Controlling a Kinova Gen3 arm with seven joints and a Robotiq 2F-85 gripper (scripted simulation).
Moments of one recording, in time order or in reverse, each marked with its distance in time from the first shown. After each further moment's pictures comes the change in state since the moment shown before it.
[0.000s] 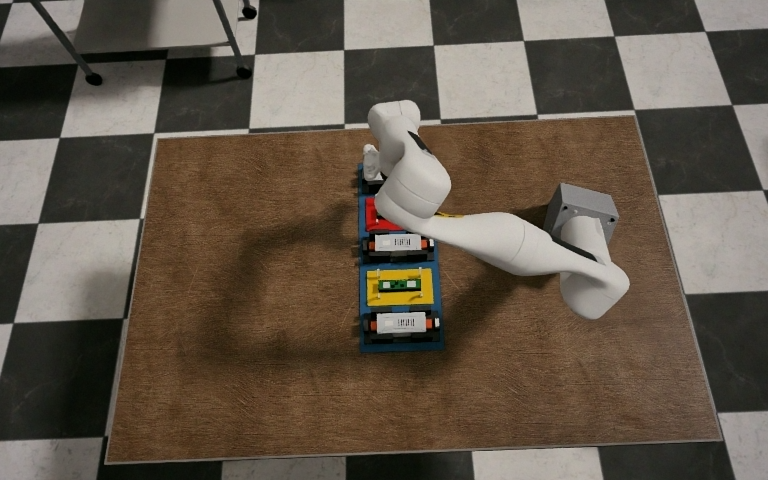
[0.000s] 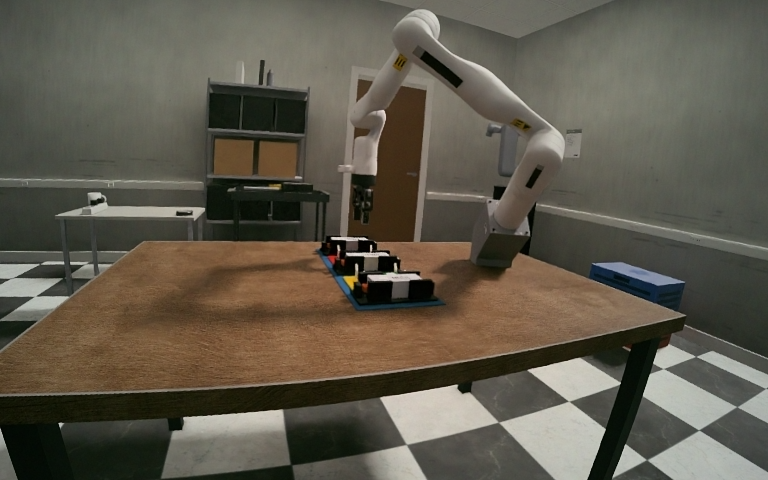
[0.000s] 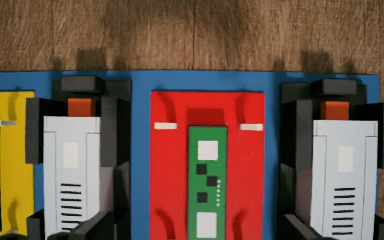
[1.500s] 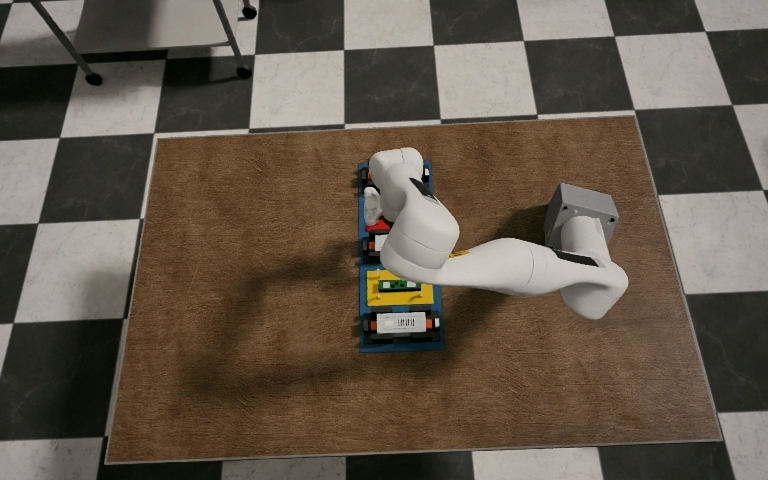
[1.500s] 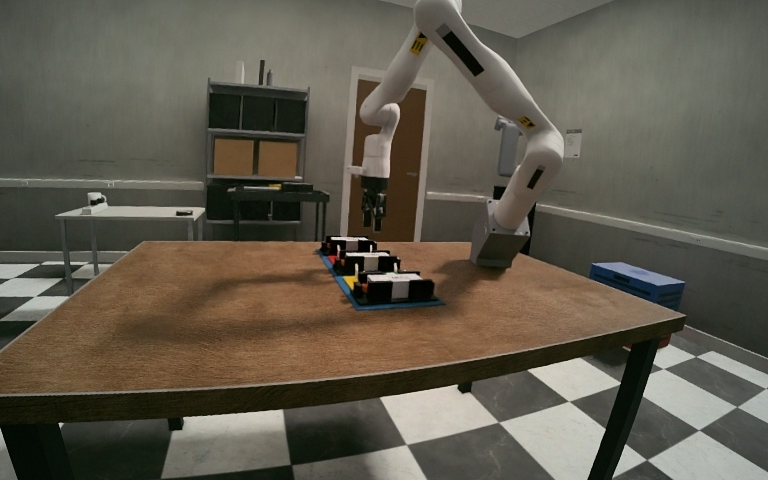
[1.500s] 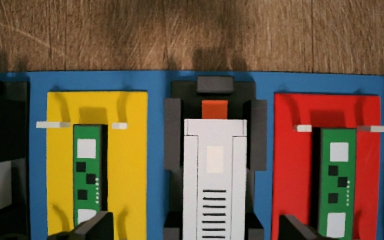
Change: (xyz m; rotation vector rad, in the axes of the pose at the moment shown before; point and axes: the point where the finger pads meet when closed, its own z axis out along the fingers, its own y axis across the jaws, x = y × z) arm 0.000 -0.112 0.002 -0.001 0.001 0.000
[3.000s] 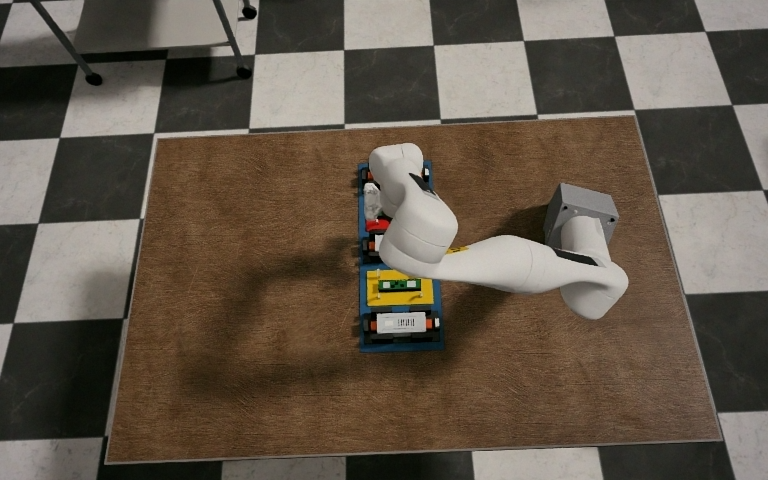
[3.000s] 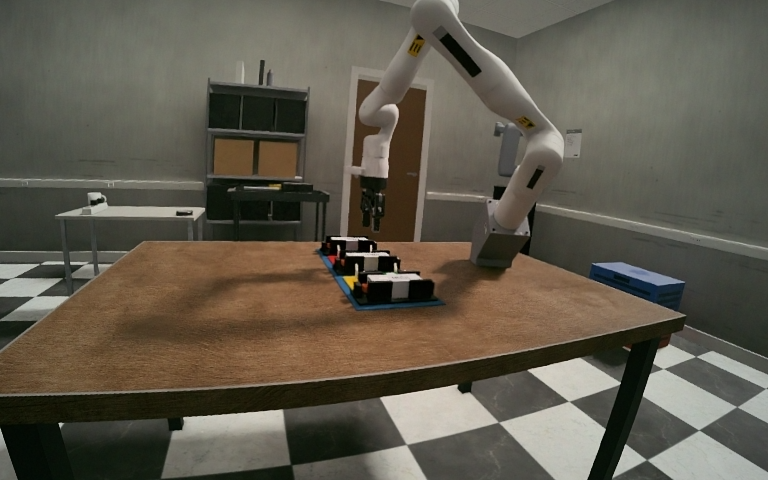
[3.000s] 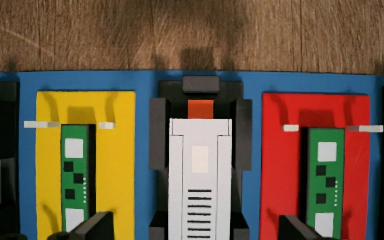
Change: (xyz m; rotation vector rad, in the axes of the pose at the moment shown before) arm 0.000 0.011 0.001 0.000 0.000 0.000
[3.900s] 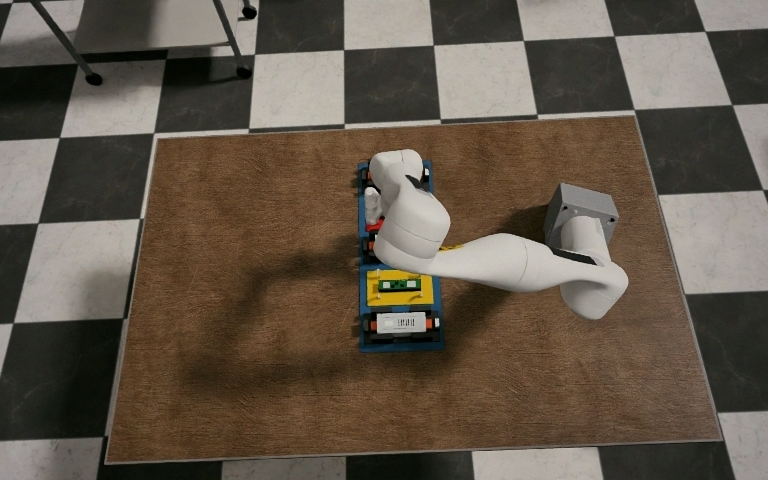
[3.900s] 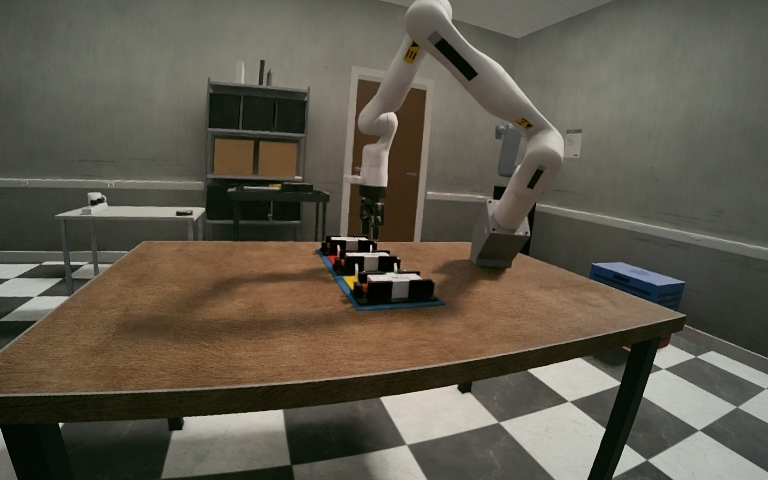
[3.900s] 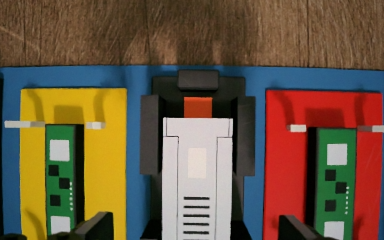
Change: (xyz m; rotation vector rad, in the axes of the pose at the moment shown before) arm 0.000 0.002 0.024 0.000 0.000 0.000
